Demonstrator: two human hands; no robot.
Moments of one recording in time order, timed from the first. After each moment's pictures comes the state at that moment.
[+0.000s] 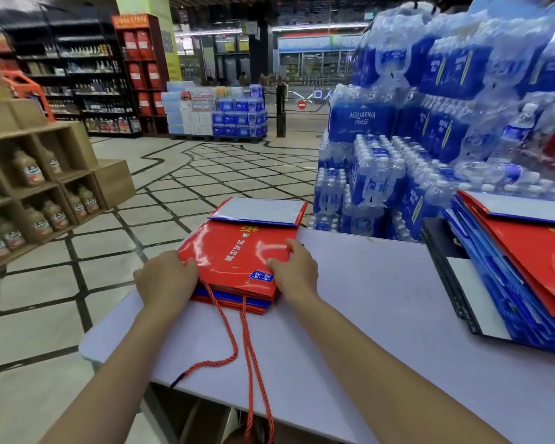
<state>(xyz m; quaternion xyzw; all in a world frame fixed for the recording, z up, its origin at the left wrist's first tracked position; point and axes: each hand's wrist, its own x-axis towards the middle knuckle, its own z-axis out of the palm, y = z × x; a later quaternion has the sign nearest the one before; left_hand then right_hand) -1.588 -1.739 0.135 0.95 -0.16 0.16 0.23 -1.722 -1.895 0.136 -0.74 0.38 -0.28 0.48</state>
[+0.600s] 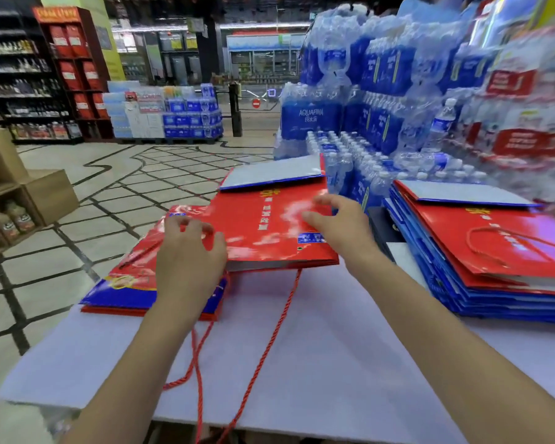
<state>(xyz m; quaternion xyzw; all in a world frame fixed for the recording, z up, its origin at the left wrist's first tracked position) -1.703 -1.808 0.199 0.84 -0.33 0.18 0.40 -1.849 -1.974 0.222 -0.71 0.36 -0.39 0.46</state>
